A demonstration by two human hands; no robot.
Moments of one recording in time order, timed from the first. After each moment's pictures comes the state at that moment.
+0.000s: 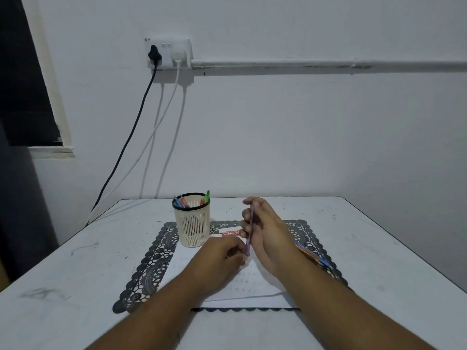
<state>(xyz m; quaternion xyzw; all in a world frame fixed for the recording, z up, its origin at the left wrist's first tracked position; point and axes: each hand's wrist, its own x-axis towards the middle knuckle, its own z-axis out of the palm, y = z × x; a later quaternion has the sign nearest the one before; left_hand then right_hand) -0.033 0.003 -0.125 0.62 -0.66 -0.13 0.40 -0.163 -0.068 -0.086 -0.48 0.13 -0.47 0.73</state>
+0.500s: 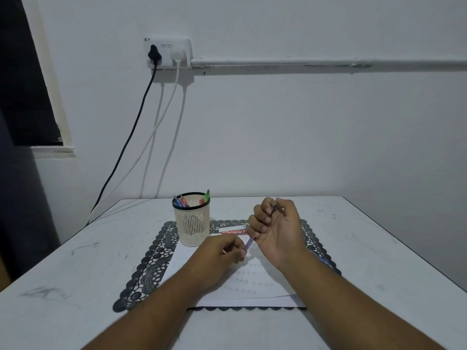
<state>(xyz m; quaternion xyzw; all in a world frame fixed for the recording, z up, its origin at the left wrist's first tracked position) -0.033 0.008 -0.121 0.60 -0.62 -0.22 0.45 -0.176 -0.075 -0.077 -0.38 0.07 -0.47 0.79</state>
